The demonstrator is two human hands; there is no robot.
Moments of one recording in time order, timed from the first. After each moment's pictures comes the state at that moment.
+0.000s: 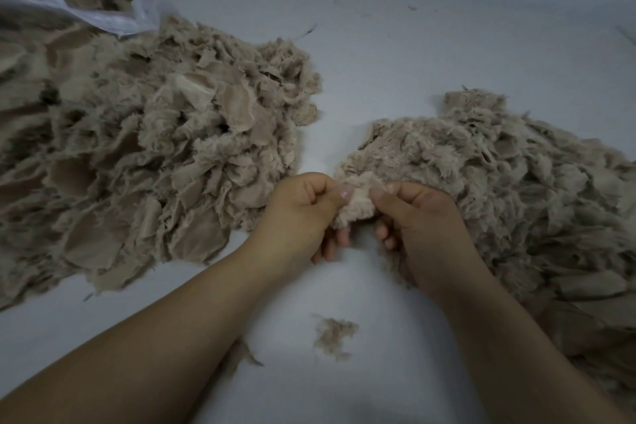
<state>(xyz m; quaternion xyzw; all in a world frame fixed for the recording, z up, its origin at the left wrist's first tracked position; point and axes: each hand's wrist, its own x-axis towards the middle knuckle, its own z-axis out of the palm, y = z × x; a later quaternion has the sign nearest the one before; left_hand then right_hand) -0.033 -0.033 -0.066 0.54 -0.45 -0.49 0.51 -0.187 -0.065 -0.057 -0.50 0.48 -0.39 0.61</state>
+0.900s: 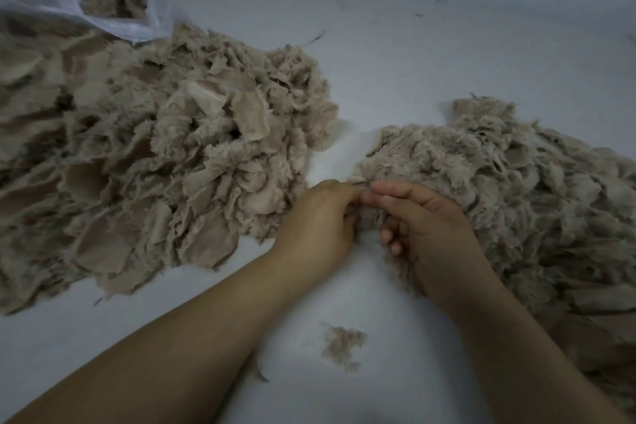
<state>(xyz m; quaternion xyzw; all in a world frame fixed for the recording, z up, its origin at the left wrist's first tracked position) -0.034 -0.045 -0.072 0.61 -0.70 -0.12 0.35 -0.185 -0.070 -0.061 -0.47 0.43 -0.42 0.65</state>
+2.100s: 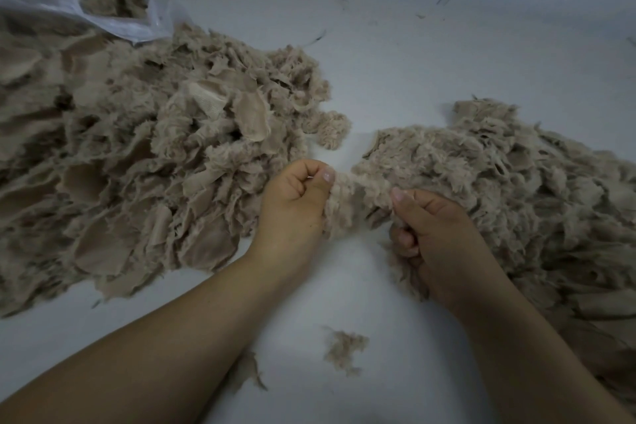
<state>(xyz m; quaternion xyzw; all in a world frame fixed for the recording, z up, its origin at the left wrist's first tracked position) -0.029 -0.043 -0.070 0.50 -0.38 -0.38 0.67 -0.191 -0.071 -0.059 -0.50 0.47 -0.38 0.62</state>
